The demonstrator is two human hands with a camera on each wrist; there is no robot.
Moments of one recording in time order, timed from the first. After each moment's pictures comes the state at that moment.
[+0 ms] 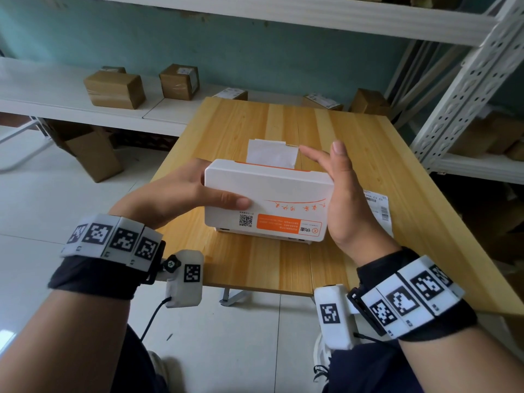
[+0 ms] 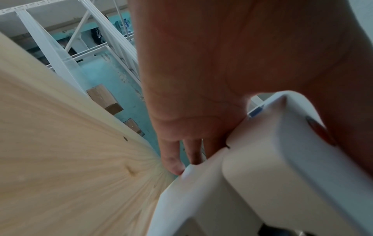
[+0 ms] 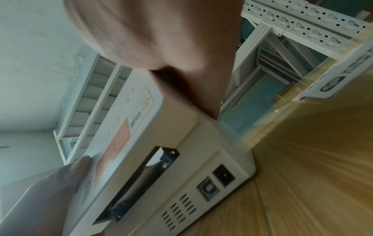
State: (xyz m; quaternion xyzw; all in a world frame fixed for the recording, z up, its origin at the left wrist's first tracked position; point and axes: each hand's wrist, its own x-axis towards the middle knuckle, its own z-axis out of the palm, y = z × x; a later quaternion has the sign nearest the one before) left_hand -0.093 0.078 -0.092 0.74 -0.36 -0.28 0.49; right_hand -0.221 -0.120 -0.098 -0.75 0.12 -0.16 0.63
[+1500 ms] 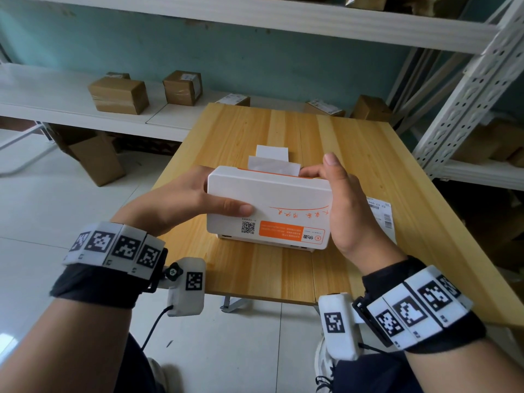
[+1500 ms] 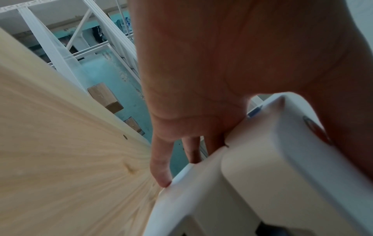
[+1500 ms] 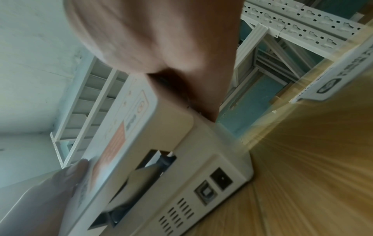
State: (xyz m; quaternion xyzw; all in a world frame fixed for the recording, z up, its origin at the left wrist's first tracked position) left_hand -0.094 0.077 -0.090 0.75 -0.35 -0.28 0.49; right_hand -0.217 -0.124 -0.098 -0.77 0.10 -0.17 0.60
